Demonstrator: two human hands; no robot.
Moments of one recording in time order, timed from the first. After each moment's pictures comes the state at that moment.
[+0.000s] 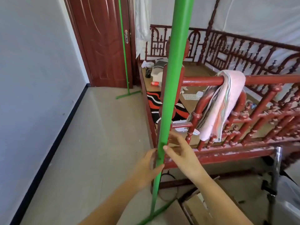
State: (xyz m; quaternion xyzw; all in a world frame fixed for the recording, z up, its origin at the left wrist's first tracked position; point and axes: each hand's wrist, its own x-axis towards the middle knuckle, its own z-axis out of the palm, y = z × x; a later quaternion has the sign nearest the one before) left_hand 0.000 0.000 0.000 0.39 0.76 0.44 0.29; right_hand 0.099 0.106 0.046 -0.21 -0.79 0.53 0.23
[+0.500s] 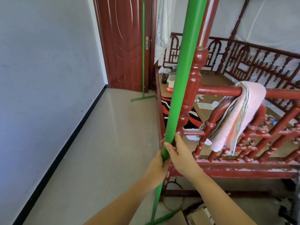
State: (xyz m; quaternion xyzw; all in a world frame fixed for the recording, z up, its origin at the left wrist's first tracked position) left_hand 0.011 0.024 -0.005 0.28 0.73 0.55 0.29; right_hand 0.070 0.093 0.063 -0.17 -0.82 0.52 0.18
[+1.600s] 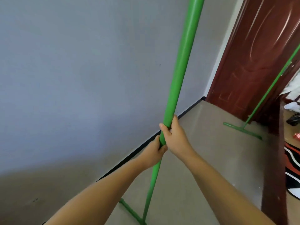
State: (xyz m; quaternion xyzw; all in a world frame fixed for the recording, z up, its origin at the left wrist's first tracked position) left_hand -0.169 -0.375 0.040 0.11 0.87 0.48 0.05; right_hand -0.164 -0.282 0.113 0.10 -0.85 0.51 0.07
